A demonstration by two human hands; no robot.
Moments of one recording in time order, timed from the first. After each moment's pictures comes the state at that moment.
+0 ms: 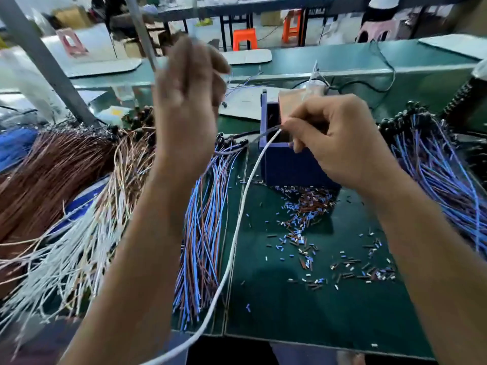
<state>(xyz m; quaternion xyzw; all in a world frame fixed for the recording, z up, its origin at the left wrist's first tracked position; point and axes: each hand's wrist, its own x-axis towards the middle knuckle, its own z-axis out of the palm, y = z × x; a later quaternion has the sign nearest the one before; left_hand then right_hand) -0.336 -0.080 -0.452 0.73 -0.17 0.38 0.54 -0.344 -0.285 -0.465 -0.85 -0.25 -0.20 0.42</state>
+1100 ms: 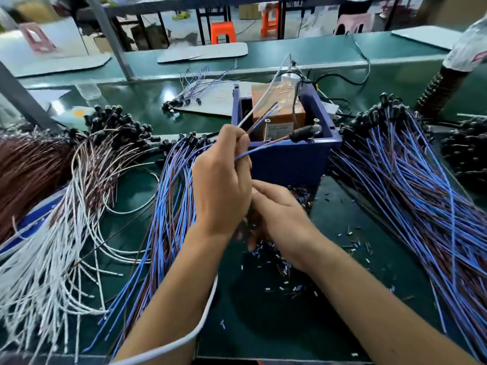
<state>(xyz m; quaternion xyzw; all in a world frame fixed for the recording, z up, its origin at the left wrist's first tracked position) -0.337 -0.134 -0.540 0.81 -0.16 0.42 0.38 -0.374 -0.249 -0.573 -0.60 -0.11 0.13 0.78</state>
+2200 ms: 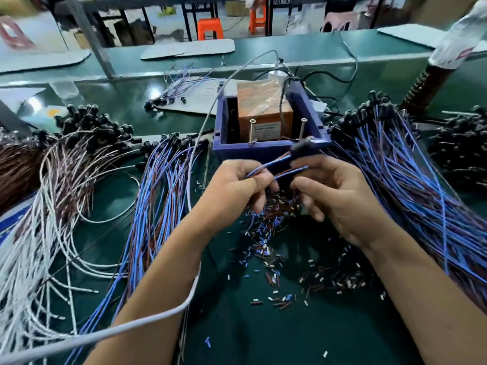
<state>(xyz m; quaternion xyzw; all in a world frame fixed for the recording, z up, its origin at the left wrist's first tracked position) -0.323 -0.146 -0.552 0.75 -0.19 -0.09 0.62 -0.345 -0.352 -0.576 -0.63 -0.10 0.00 0.77</state>
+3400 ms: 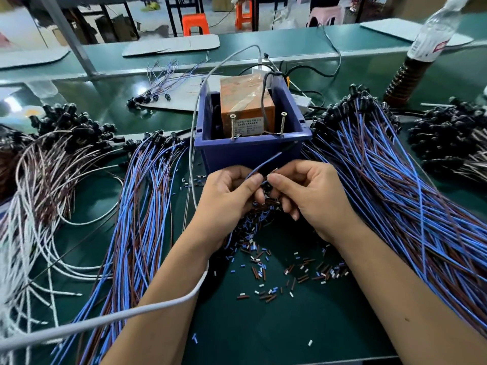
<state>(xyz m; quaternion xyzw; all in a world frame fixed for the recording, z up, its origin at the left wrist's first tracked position) -0.337 -0.163 -0.576 0.68 -0.10 -0.08 0.72 -0.348 -0.339 -0.584 -0.70 -0.07 -0.06 0.71</state>
